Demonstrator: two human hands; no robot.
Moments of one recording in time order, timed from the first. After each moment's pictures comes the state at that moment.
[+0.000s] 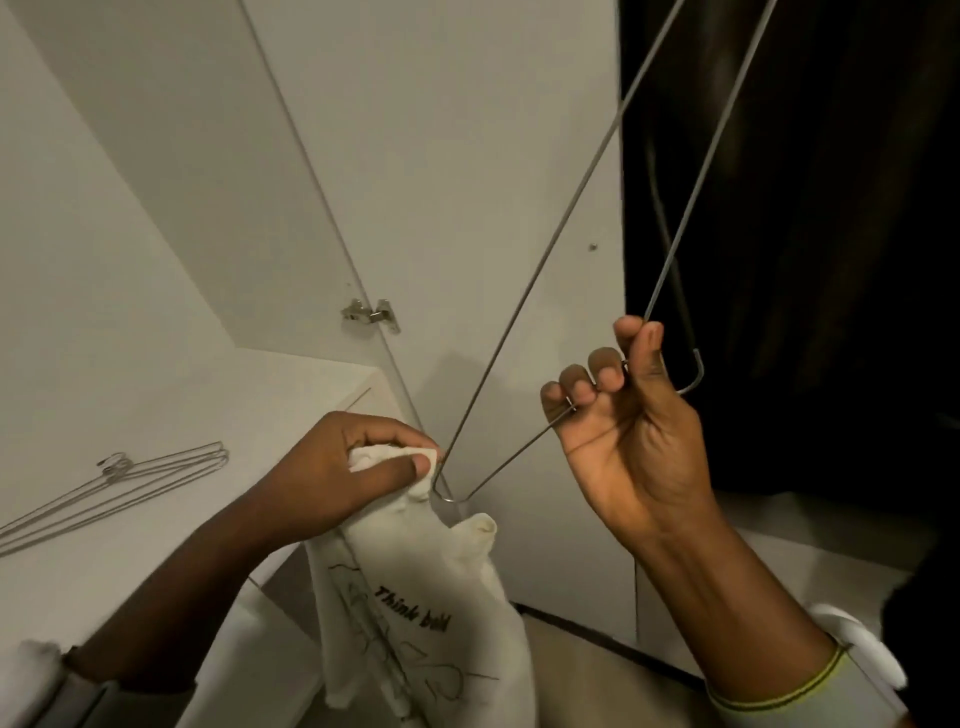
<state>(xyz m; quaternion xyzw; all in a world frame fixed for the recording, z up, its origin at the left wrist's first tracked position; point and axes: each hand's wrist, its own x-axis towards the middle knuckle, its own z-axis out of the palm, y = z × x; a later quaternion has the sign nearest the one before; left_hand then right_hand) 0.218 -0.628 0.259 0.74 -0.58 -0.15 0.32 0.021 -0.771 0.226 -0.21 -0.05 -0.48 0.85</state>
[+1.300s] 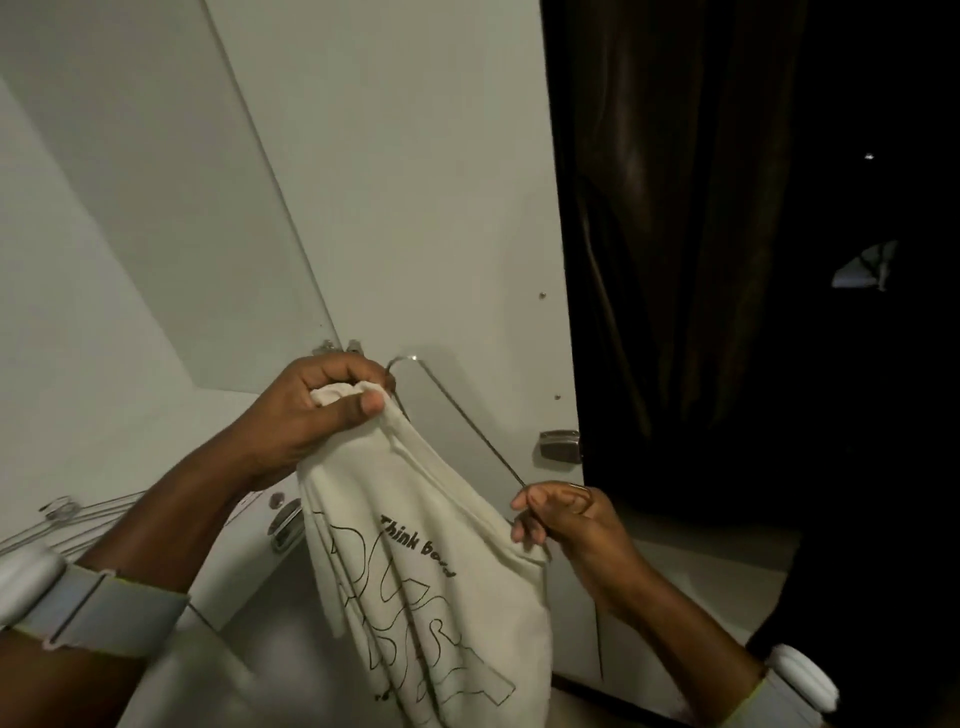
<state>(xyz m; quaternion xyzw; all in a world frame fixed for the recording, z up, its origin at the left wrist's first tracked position) 0.233 -0.647 0.305 0.59 -0.64 -0.18 0.47 -0.002 -0.780 0.122 -0.57 0.10 -0.40 0.71</state>
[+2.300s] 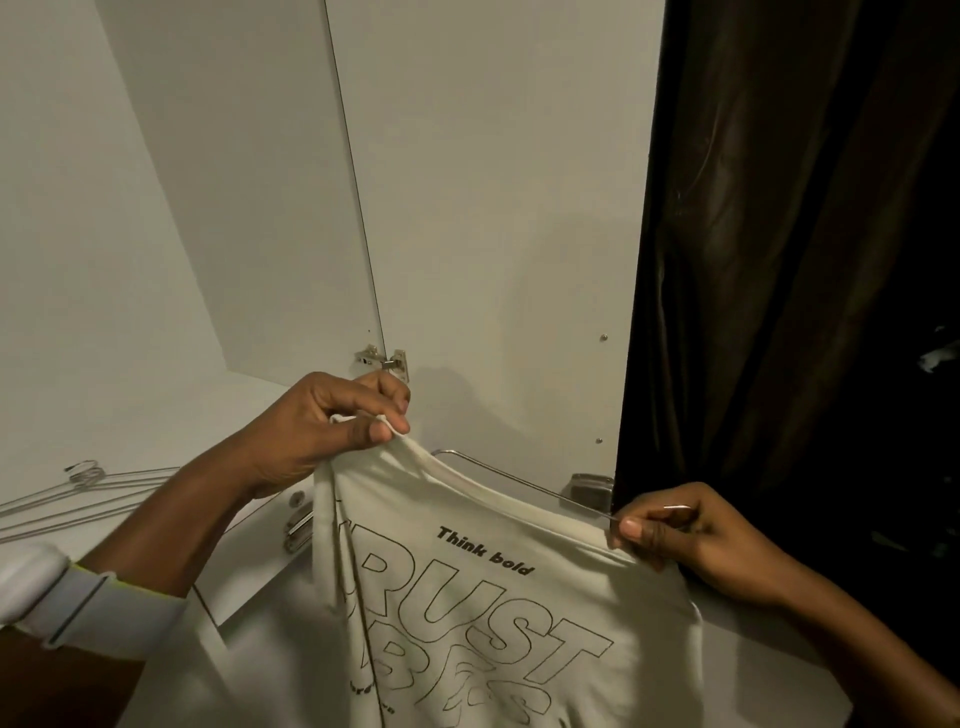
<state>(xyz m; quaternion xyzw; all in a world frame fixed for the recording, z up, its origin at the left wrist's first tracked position) 0.282 -0.624 0.299 0.51 -0.64 -0.26 0.51 -0.049 -0.835 0.197 -0.82 0.09 -0.25 0.51</state>
